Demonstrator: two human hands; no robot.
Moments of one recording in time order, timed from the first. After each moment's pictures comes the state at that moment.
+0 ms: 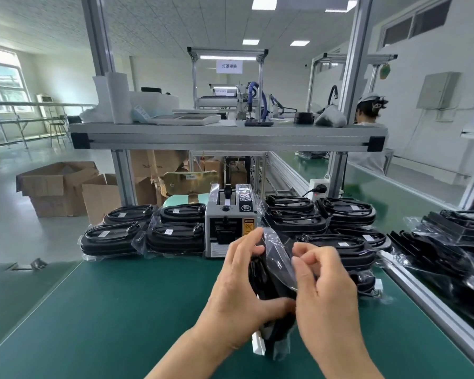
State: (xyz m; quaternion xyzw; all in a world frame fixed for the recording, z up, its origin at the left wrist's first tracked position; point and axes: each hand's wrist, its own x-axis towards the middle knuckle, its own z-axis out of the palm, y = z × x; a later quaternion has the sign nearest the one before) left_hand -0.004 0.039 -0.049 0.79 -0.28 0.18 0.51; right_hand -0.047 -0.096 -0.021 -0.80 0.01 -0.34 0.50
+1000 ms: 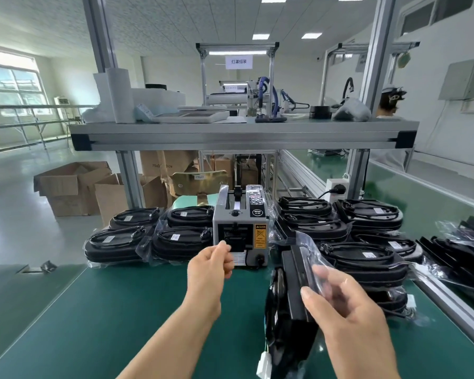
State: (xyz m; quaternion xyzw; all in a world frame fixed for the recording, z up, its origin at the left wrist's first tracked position) left_hand 0.088 0.065 -0.056 0.63 0.11 0.08 0.76; right_hand -0.032 -0.105 -0.035 -0.70 0.06 -0.22 0.67
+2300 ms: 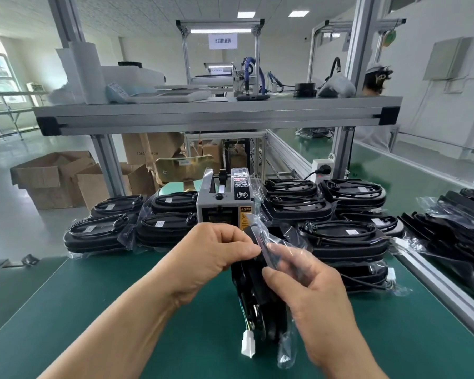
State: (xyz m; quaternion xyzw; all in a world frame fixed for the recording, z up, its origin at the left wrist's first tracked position) left_hand 0.032 0.063 0.016 0.75 -0.17 -0.10 0.63; right_hand -0.022 -0.095 -0.036 -0.67 0.01 -0.13 0.73
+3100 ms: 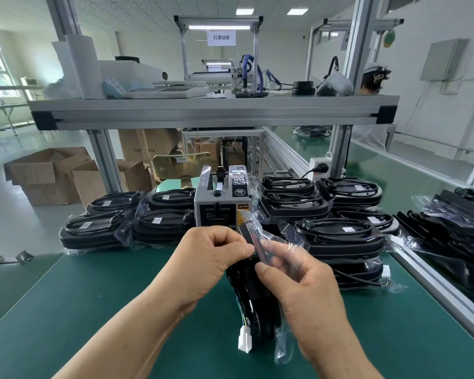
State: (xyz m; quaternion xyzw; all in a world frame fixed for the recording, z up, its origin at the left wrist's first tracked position) left_hand 0.022 0.060 0.005 0.77 -0.13 -0.01 0.63; right_hand -0.015 -0.093 -0.046 -0.66 -0.03 -0.13 0.74
